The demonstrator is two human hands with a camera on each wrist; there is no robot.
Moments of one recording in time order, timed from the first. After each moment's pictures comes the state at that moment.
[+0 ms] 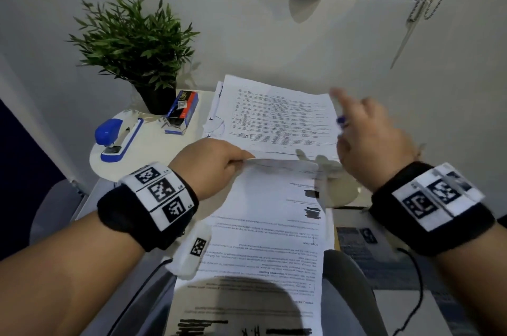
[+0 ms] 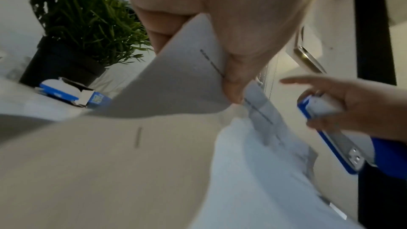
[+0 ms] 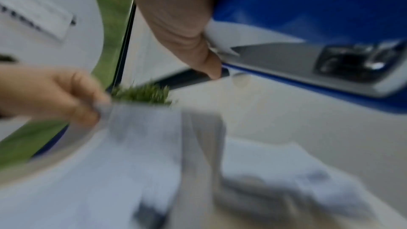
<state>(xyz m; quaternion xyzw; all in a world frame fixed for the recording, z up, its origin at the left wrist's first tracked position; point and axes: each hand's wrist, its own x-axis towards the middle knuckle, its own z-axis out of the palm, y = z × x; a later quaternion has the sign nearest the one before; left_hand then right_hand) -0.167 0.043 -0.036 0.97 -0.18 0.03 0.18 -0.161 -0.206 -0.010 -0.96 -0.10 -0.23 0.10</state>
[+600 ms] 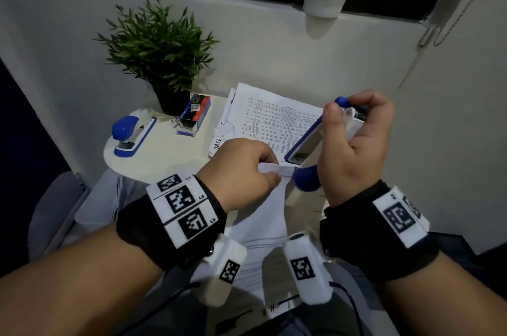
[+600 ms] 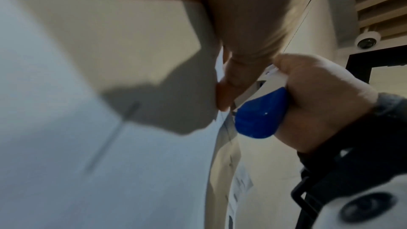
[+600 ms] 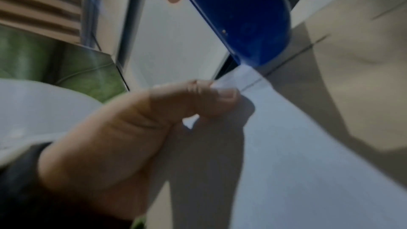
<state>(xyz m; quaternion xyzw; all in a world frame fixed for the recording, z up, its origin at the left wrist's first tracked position) -0.194 0.012 -0.008 0.93 -0.10 0.03 0.36 -0.181 -0.129 0.003 -0.68 -0.11 -0.40 0.61</state>
